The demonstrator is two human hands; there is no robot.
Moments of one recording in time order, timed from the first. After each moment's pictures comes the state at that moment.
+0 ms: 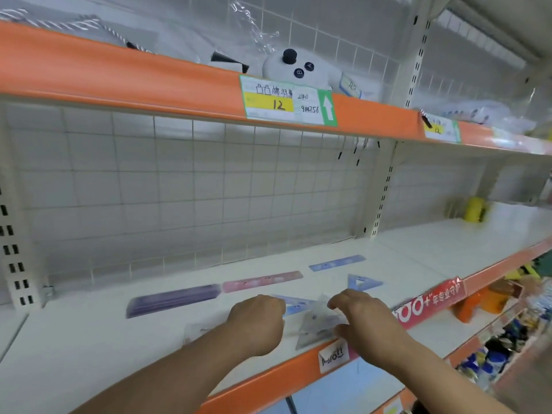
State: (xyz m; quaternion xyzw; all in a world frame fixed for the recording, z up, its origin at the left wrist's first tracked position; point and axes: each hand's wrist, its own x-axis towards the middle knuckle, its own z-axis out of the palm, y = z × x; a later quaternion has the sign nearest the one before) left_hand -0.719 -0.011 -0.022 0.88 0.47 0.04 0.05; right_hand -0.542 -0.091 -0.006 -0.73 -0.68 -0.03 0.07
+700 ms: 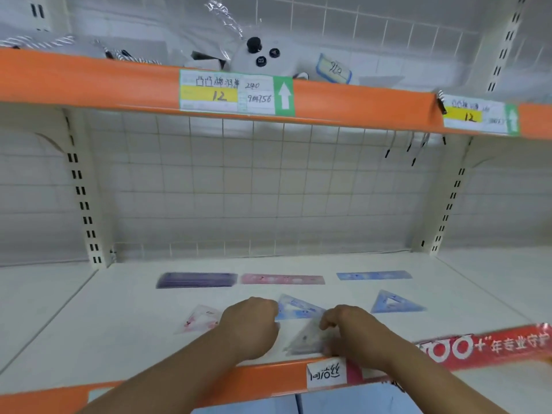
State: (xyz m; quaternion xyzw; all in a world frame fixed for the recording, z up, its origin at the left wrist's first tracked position) left_hand -0.692 -0.032 -0.022 0.78 0.62 0.03 0.06; right_hand -0.495 -0.032 -0.027 -0.61 -0.78 0.13 0.04
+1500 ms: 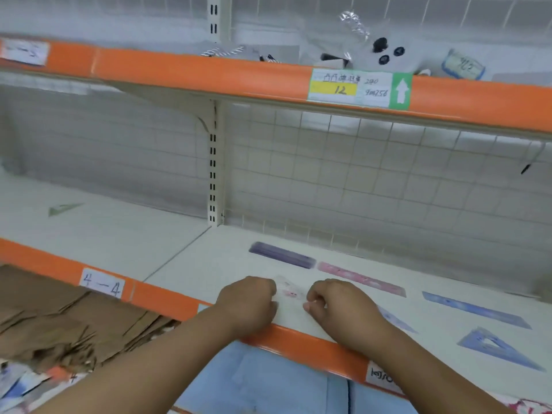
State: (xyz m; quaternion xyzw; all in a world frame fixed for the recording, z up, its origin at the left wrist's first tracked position) left_hand -0.771 -0.104 -0.018 0.64 0.76 0.09 0.07; right_hand -0.602 -0.046 -0.010 -0.41 -0.90 0.05 0.13
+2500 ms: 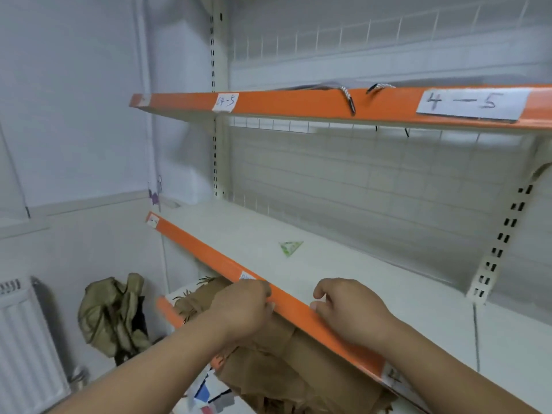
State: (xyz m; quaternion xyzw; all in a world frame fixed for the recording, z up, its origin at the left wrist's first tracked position) left_hand -1.254 -0.288 -0.011 0.47 0.87 0.12 0.03; right_hand -1.116 -0.148 0.000 -0.22 -0.96 0.08 0.11
